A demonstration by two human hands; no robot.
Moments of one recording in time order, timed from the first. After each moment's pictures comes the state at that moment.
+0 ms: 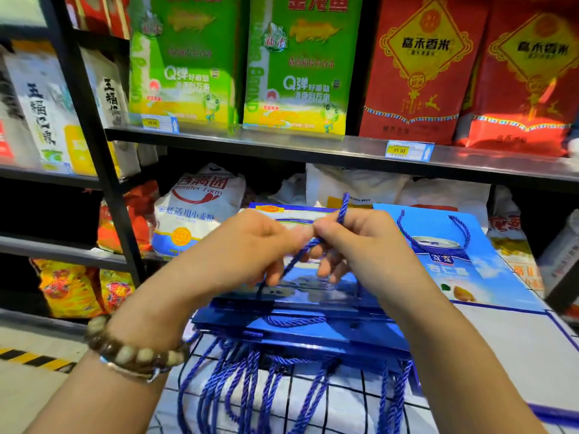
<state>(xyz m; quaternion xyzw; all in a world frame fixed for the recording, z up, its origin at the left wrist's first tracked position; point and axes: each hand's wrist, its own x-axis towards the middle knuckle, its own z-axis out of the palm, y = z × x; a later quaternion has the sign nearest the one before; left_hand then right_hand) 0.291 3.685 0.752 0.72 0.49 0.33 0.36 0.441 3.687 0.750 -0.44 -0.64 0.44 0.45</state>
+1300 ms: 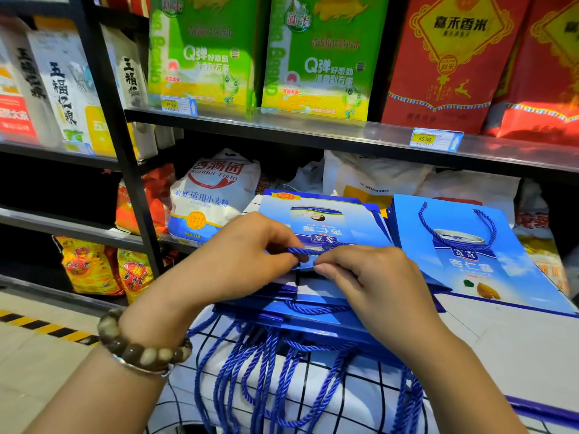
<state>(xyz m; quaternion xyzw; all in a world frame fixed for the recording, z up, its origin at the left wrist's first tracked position) 0.269 3.685 0.728 0.77 0.53 0.29 0.23 0.445 3.679 0.703 -0.45 -0.82 -0.01 0.34</state>
